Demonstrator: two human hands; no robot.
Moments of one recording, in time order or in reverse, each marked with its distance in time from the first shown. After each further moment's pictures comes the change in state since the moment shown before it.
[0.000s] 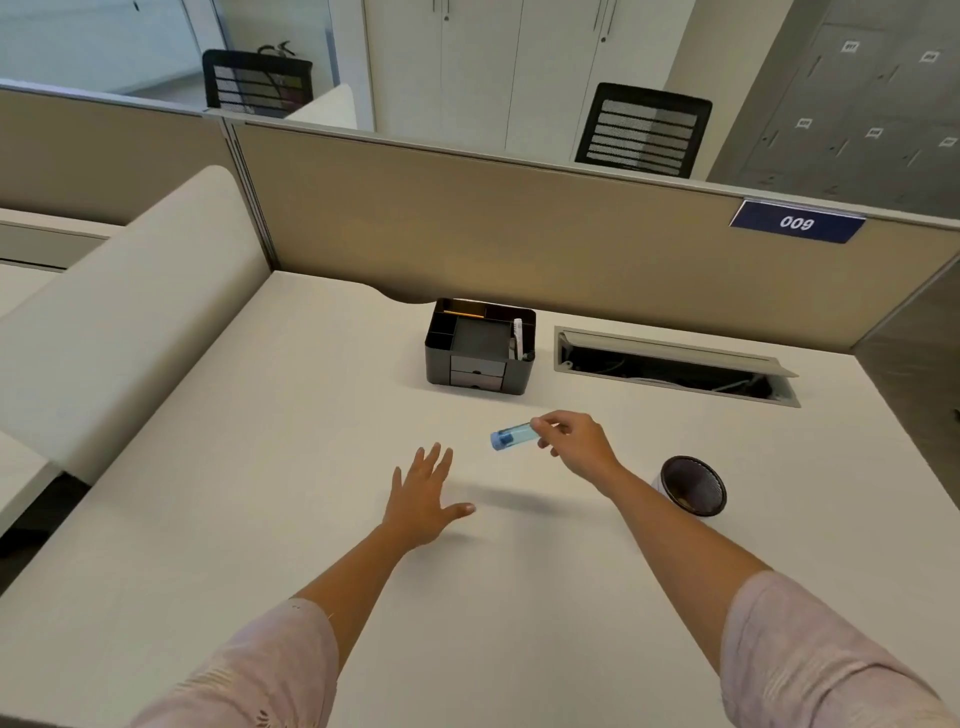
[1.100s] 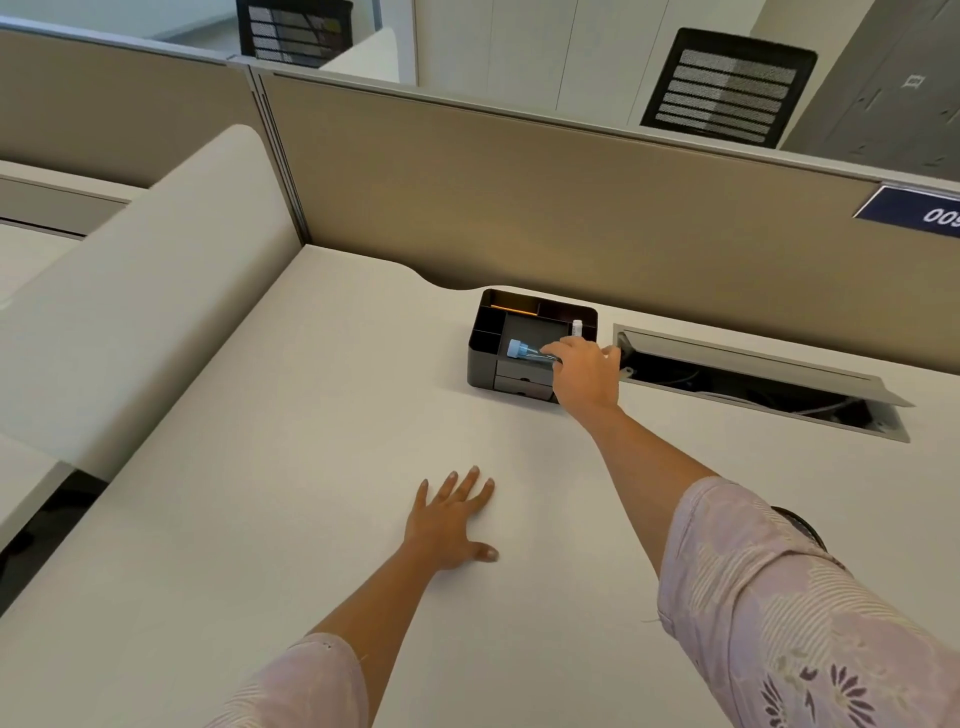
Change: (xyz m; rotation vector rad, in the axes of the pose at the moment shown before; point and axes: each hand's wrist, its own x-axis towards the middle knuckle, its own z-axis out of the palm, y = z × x) left_hand 0.043 -0.040 0.015 0.186 -0.223 0.017; right_hand 0.152 -0.052 0.053 -0.777 0.293 -0.382
